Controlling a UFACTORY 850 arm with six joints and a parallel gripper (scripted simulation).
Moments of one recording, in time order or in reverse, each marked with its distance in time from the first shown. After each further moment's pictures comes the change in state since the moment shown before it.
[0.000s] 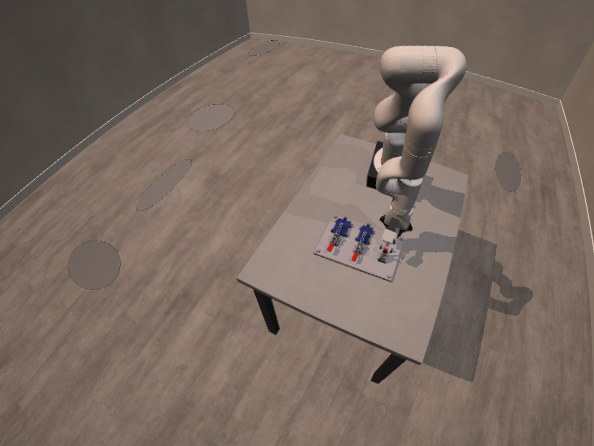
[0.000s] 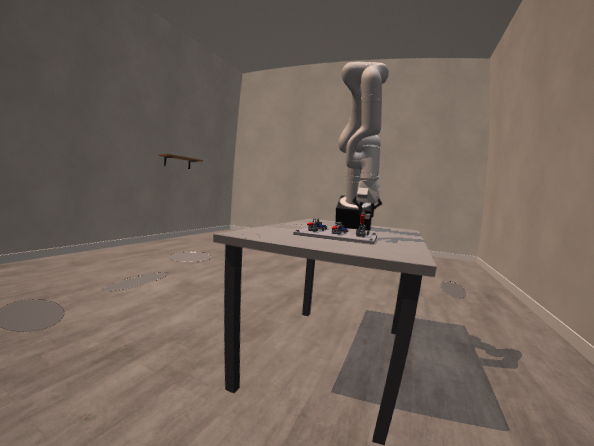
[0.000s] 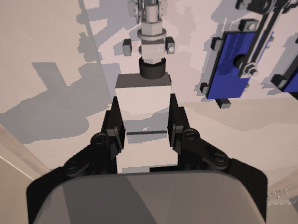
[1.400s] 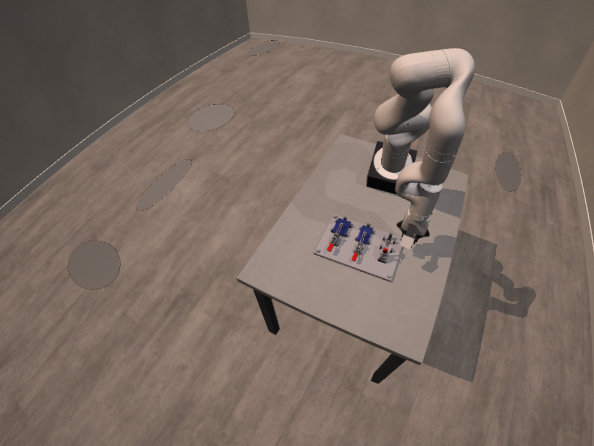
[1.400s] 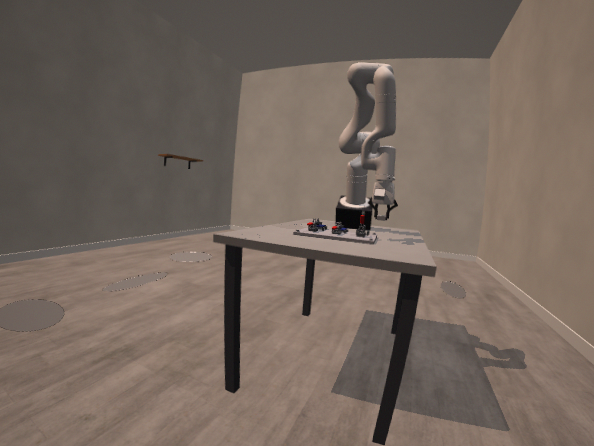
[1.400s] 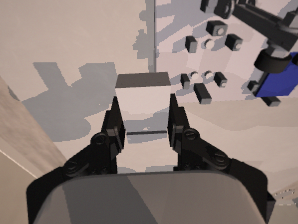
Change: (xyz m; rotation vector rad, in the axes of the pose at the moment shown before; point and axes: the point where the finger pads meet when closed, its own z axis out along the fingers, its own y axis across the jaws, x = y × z) arm 0.000 -0.072 0.000 0.004 0.001 0.000
